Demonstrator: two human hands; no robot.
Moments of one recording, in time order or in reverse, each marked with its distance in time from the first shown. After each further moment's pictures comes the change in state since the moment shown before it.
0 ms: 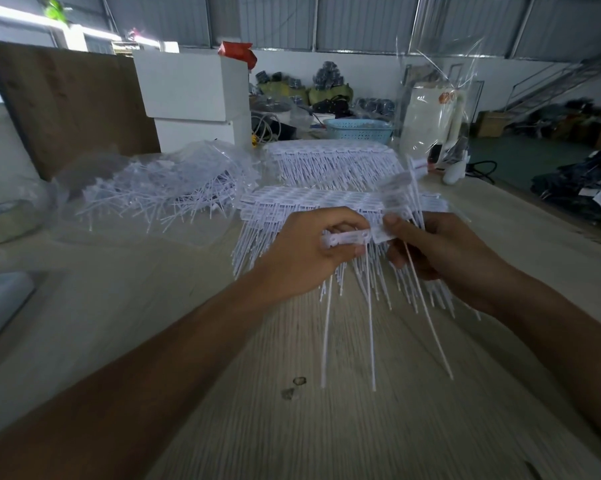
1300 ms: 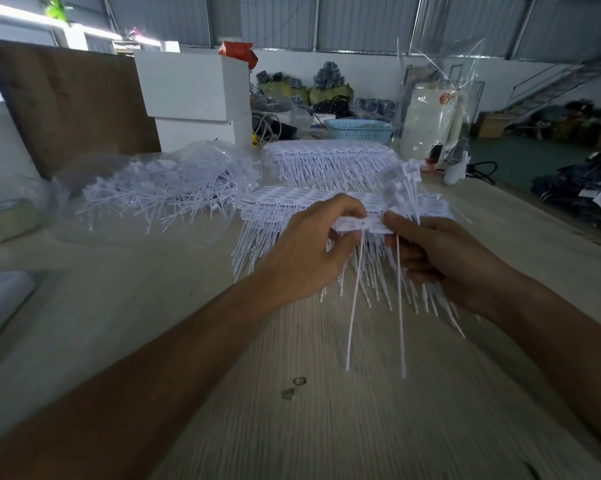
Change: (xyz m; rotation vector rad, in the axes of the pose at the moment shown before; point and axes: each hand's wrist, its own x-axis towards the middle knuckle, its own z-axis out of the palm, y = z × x) left_hand -0.002 -0.003 0.003 0.067 0.031 0.092; right_hand 0.003 0.001 0.003 0.202 -0.013 0.179
